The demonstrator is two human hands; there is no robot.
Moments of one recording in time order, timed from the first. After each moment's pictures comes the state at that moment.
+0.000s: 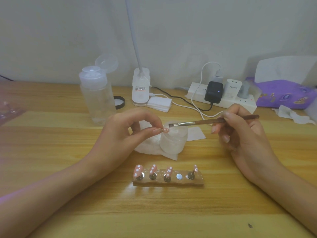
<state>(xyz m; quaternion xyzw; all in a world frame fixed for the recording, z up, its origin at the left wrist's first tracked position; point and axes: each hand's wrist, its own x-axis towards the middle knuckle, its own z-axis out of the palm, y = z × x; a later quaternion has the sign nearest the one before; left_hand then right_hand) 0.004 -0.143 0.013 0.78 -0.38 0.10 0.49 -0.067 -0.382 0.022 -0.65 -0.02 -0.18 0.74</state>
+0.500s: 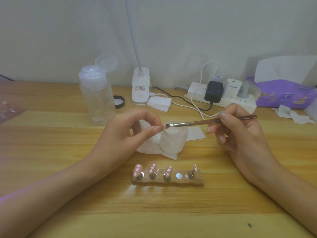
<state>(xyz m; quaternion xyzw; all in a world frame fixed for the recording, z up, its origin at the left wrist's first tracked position) 0.002 -0.145 0.014 0.79 -0.35 0.09 0.50 -0.067 -0.380 0.022 -0.66 -0.04 -0.17 0.73</state>
